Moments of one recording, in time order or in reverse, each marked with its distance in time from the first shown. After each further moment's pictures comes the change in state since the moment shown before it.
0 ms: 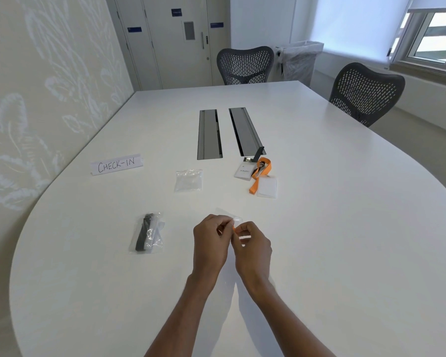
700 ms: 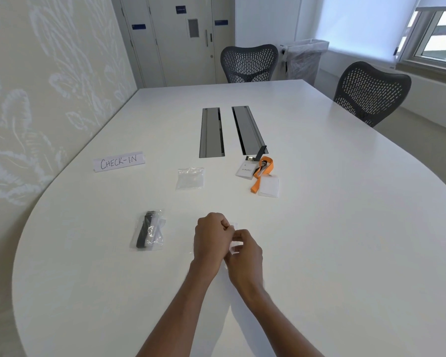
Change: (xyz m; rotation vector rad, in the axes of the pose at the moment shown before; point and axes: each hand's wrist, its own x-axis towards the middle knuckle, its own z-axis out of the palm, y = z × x) left_hand 0.017 0.002 0.004 0.266 -0.142 -0.222; right_hand -0.012 0.016 0.010 0.024 -0.148 0.044
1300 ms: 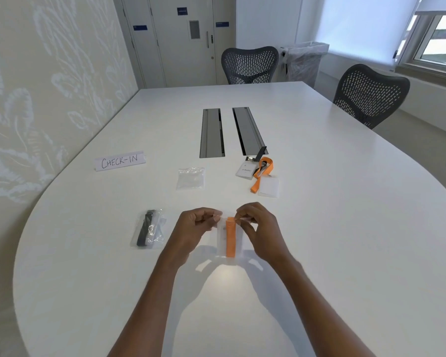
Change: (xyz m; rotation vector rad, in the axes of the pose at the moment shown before) left_hand 0.021 -0.048 -0.036 -0.699 -0.284 -0.017; right_hand 0.059 -0.018 -0.056 -0.173 -0.151 -0.523
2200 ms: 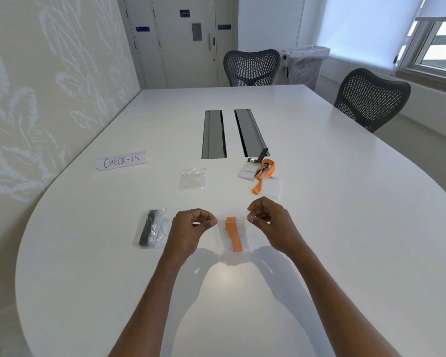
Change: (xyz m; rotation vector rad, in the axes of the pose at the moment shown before) left_hand -0.008 -0.001 -0.011 0.208 0.135 0.082; right_hand 0.014 0.007 -0.028 0.084 -0.089 0.162
